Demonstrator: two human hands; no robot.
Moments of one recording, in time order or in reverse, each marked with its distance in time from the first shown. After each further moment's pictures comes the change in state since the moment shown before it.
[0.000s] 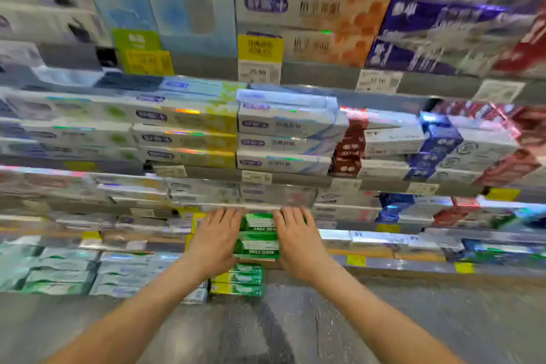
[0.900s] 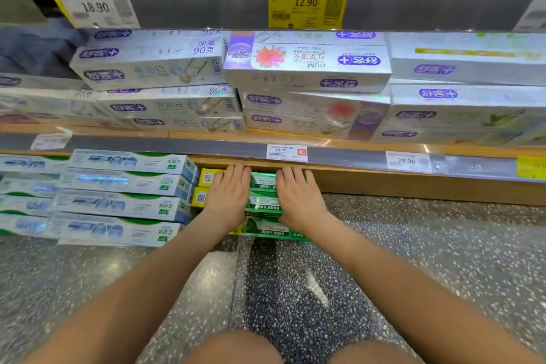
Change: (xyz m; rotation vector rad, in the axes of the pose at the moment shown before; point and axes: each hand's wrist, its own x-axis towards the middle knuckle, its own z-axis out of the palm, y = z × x) left_hand 0.123 -0.074 0.598 0.235 -0.093 -0.134; right_hand -0.026 -0.048 0.606 -0.020 -0.378 -0.027
